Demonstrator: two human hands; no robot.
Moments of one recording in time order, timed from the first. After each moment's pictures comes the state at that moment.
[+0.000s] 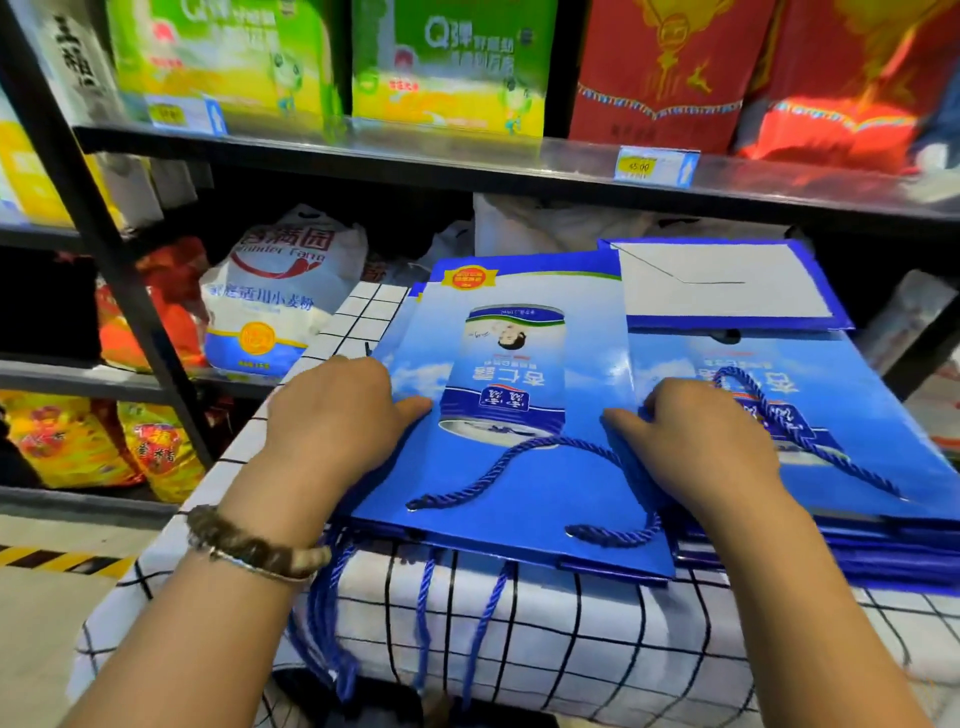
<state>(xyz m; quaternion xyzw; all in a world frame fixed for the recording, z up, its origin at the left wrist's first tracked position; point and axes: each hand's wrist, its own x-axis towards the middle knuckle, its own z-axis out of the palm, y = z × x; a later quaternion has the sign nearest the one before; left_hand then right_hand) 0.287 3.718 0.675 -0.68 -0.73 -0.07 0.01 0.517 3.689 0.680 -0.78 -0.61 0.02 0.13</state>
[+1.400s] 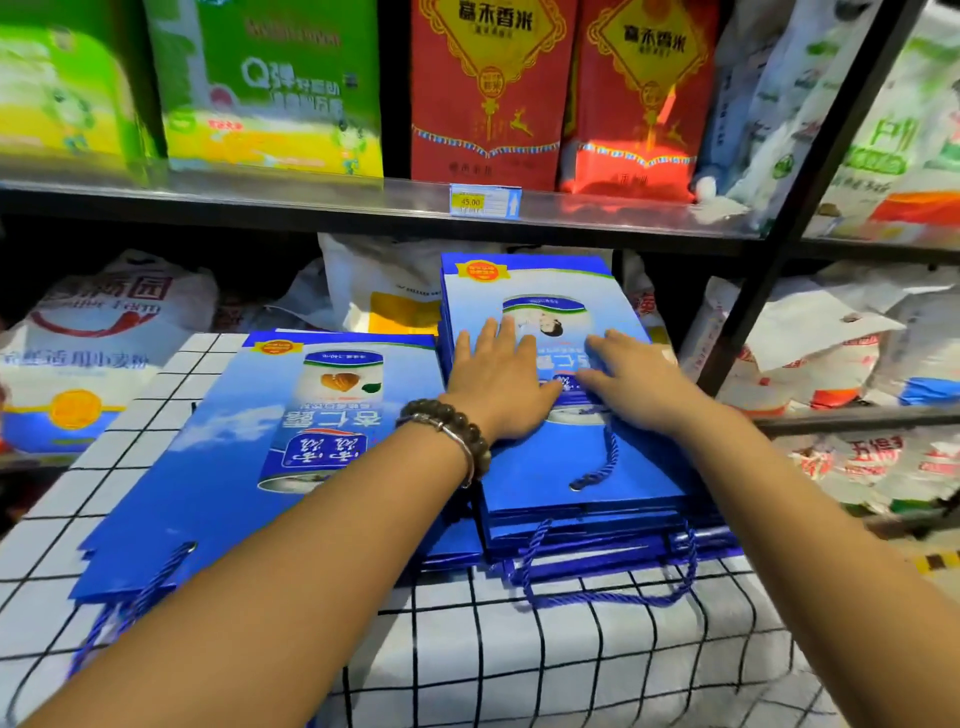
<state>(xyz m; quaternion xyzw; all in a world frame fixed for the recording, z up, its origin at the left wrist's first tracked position) 0.504 3.774 0.685 -0.88 -0.47 -0.11 -0.04 0.667 3.743 0.687 -0.74 -0.66 -0.03 0.12</state>
